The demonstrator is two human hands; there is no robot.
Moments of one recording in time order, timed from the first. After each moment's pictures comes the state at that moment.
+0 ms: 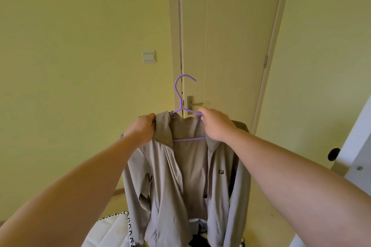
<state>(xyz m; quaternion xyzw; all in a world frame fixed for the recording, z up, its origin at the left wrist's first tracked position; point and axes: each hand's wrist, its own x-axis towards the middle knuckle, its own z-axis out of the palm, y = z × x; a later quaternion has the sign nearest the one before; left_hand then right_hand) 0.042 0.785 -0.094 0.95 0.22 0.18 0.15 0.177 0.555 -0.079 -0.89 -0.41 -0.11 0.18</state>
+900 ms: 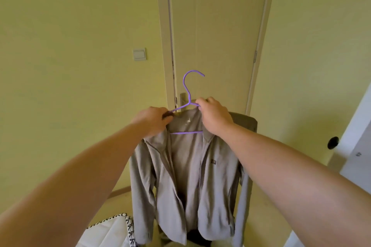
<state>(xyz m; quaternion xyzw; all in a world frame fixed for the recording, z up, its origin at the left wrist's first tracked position) 0.068 0.770 -0.070 0.98 0.14 0.14 0.09 0.171 0.564 -0.075 -0.90 -0.35 -0.18 0.20</state>
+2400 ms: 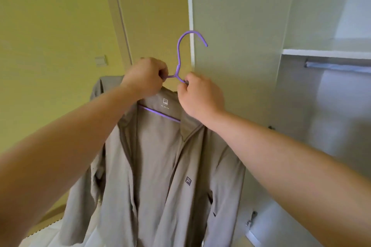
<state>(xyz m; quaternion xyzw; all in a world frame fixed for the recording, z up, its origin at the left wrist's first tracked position) -0.083 0.466 0.071 0.95 -0.04 0.31 0.09 -0.072 0.296 0.021 -0.87 -0.23 -0.30 0.31</state>
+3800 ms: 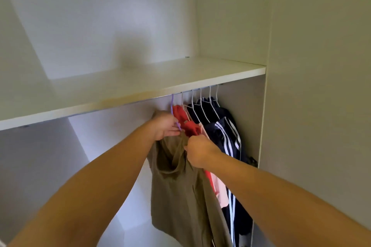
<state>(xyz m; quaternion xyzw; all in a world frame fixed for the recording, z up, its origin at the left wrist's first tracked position) 0.088 -0.274 -0.039 0.71 -0.31 -0.37 0.50 -0.070 -0.281 -0.083 -0.92 0.37 -0.07 0.10</state>
